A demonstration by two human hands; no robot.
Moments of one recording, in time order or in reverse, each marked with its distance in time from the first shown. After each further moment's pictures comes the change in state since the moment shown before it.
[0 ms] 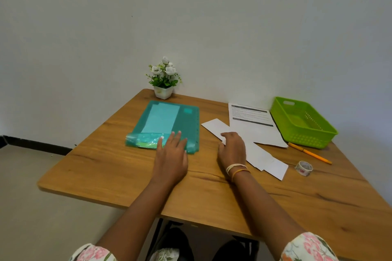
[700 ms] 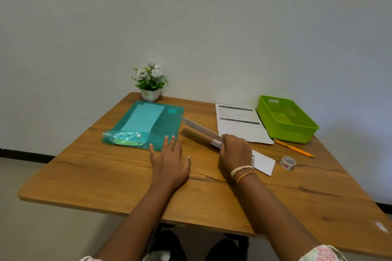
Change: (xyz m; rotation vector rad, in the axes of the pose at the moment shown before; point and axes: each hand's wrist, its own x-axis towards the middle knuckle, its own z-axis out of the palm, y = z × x) left_hand -0.005 0.035 0.005 0.005 -0.070 -0.065; right_hand -0.008 0.019 -0.053 -0.288 0.069 -0.129
